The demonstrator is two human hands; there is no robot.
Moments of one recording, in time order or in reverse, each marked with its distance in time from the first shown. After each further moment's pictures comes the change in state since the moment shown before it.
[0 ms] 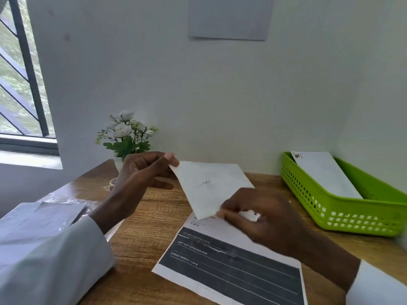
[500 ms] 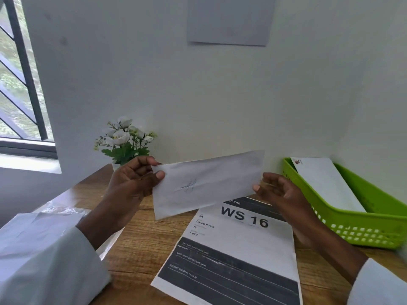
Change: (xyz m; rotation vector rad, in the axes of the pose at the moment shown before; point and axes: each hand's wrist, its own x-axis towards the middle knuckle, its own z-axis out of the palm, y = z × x) left_hand 0.009 -0.009 -0.018 -0.336 0.039 -0.180; right_hand -0.003 0.073 -0.006 0.632 0.307 0.953
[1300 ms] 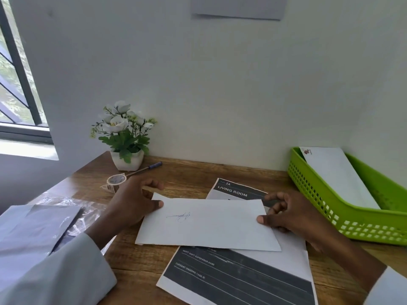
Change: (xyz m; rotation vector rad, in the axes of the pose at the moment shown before) left_hand 0.000 -0.029 -0.017 1.063 0.076 -0.305; right_hand -0.010 0.009 -0.005 -0.346 -0.164 0.241
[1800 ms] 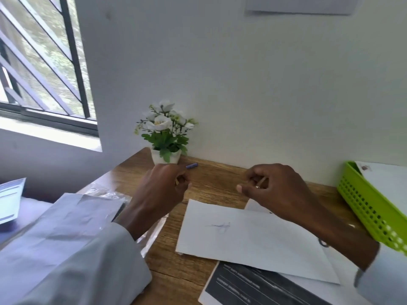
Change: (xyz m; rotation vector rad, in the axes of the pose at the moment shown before) left_hand 0.009 -0.002 -0.024 0.255 0.209 0.314; right_hand 0.025 -0.103 0.073 -0.476 0.028 -0.528
